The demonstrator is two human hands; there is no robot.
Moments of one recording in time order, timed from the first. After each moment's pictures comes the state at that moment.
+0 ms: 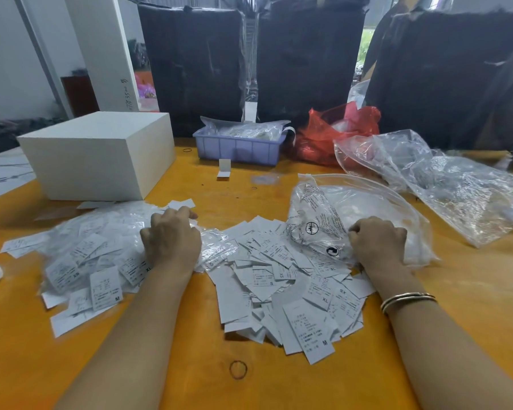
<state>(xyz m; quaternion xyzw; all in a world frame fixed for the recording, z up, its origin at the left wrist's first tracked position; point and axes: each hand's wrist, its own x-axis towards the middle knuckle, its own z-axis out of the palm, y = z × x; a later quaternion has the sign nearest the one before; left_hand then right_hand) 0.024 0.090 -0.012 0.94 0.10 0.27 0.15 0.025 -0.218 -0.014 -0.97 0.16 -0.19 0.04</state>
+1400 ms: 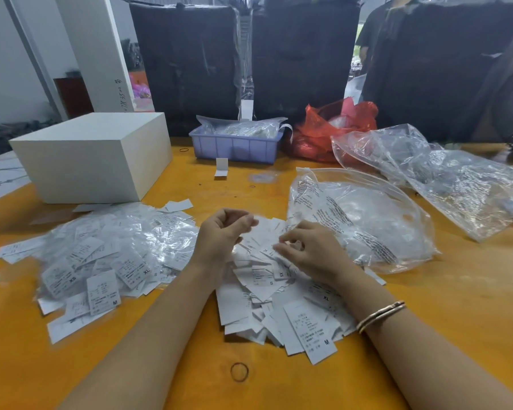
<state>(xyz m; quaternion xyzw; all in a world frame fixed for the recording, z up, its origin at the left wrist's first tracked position) 0.010 0.035 -0.004 0.67 -0.05 0.05 0.74 0.006 -0.149 -0.017 -0.95 -0.17 -0.13 0.24</state>
